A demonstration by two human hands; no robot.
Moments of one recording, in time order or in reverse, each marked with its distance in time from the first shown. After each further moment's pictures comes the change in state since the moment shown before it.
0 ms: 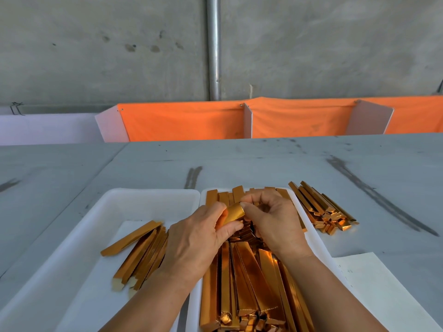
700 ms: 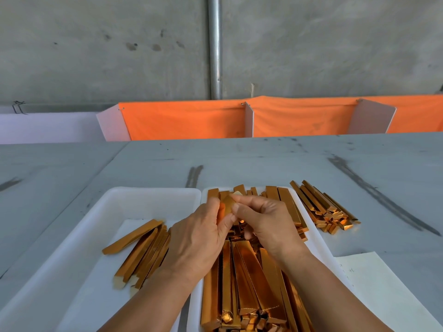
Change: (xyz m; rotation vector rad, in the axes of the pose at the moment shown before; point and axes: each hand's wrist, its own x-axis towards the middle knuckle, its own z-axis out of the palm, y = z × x) left_hand 0.002 0.003 0.001 -0.014 0.009 -0.049; right_hand -0.008 -0.006 0.005 0.217 -0.176 0.082
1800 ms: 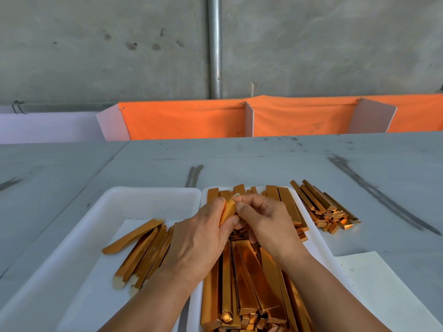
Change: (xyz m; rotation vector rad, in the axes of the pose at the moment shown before) left_hand -0.002 0.003 -0.002 0.015 0.017 0.057; right_hand -0.003 -0.003 0.002 -0.052 0.003 -0.039
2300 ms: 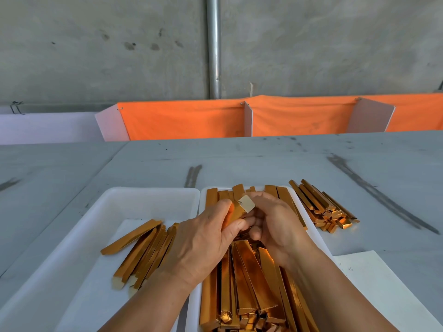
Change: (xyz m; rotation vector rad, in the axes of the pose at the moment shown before) left_hand -0.001 0.004 -0.006 -0.148 -0.021 0.073; right_hand 0.008 0.003 -0.012 0.409 -0.054 0.250
